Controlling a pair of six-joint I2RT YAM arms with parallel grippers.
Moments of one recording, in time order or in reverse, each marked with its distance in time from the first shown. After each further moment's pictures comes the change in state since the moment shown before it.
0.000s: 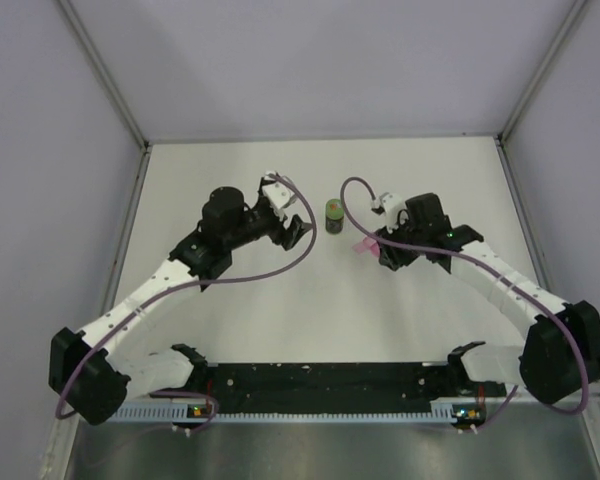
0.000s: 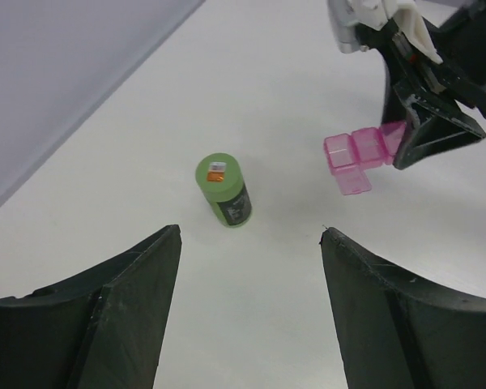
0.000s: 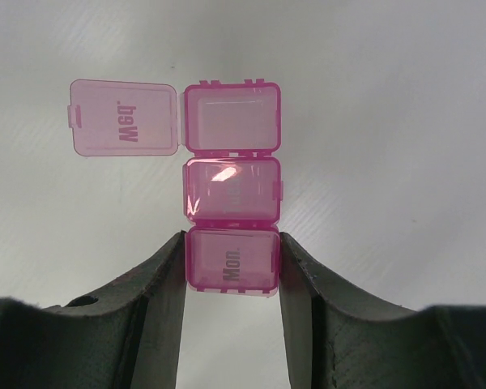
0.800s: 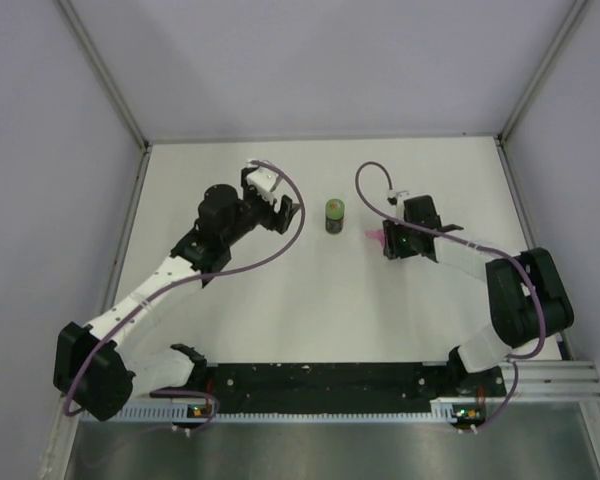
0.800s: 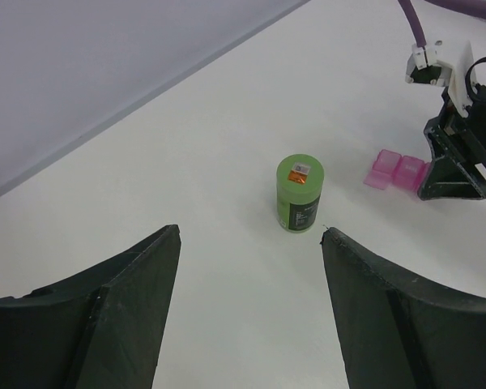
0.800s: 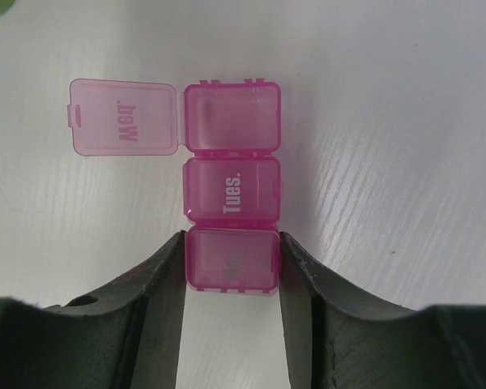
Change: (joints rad) left arm 0.077 0.030 -0.037 0.143 -0.219 -0.122; right arm -0.146 0.299 -0.095 0.363 0.145 0.272
